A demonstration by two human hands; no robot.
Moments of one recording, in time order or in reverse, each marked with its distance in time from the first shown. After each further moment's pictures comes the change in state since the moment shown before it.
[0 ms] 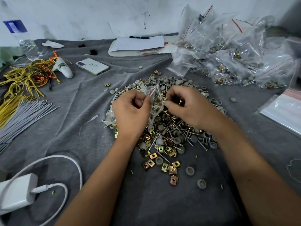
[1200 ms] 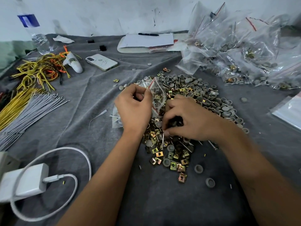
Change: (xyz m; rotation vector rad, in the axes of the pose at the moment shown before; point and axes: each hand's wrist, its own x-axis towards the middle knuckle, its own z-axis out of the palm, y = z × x) left_hand 0.005 0.000 -0.004 -0.043 0.163 -0.115; right_hand -0.005 -0.019 0.015 -0.381 -0.340 -0.170
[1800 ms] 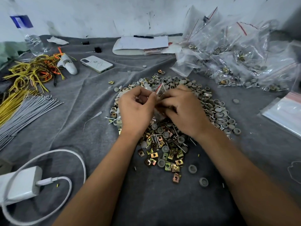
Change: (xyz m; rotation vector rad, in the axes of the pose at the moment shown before) left_hand -0.007 0.009 0.002 -0.097 -0.202 0.001; right_hand 0.012 0.014 0.018 -0.049 0.527 0.000
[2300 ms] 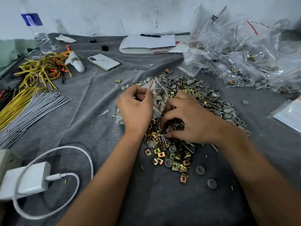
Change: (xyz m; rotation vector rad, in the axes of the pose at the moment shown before) left_hand 0.006 -0.004 -0.006 0.016 0.202 -0.059; right_hand -0.002 -0.012 -0.017 -0.086 -0.465 -0.092
